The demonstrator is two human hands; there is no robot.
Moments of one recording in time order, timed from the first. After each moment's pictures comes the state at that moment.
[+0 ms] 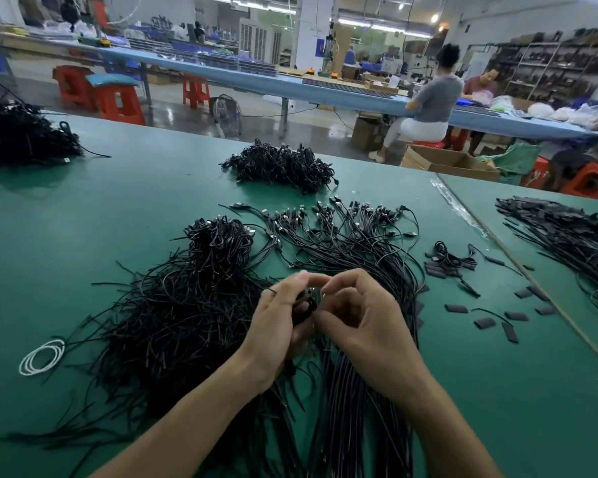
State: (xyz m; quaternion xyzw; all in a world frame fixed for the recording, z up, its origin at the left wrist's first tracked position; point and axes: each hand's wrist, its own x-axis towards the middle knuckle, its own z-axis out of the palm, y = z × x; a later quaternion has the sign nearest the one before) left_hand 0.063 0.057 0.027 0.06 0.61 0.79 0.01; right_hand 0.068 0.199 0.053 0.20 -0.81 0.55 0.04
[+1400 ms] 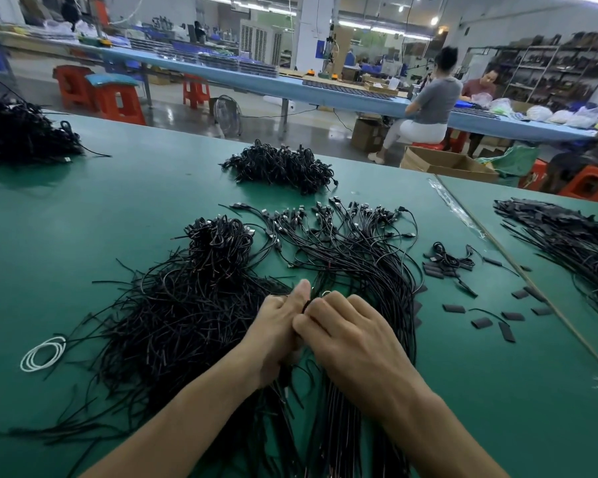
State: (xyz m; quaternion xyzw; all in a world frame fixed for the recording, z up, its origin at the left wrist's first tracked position) left_hand 0.055 0.055 0.016 -0.05 0.63 0.76 0.12; right_hand 0.083 0.191 0.057 0.41 -0.88 -0.01 0.26
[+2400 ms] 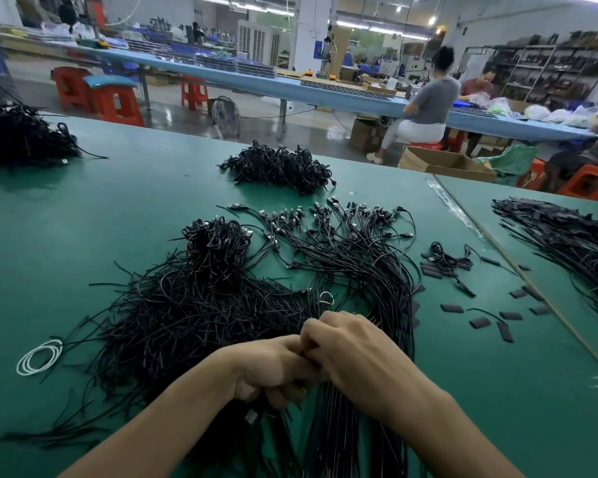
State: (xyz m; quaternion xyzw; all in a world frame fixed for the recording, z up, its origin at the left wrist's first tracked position) left_hand 0.062 0.043 0.011 0.06 0.69 0.59 0.41; right_hand 0.080 0.202 0.057 0.34 -0.93 0.12 0.02
